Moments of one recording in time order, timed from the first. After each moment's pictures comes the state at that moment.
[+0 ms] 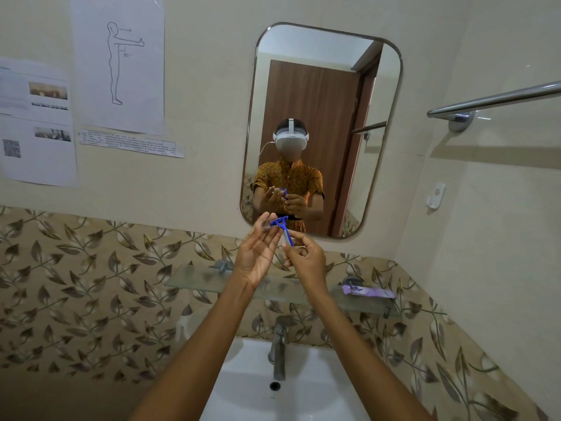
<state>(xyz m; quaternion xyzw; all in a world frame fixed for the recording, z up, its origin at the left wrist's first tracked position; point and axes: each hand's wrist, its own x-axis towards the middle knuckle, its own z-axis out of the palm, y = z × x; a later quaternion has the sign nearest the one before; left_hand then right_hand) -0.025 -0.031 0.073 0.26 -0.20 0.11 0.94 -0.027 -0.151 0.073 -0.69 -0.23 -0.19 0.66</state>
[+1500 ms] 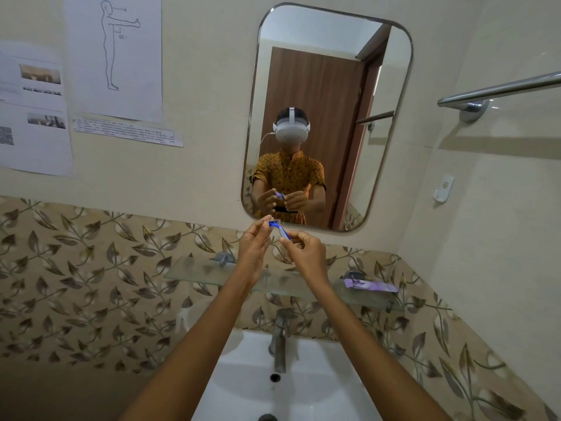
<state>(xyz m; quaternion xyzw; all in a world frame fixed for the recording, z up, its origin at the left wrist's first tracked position) -0.013 -0.030 0.059 0.49 -0.09 0.21 0.84 -0.003 -0.148 0.064 -0.78 -0.21 -0.22 0.55</state>
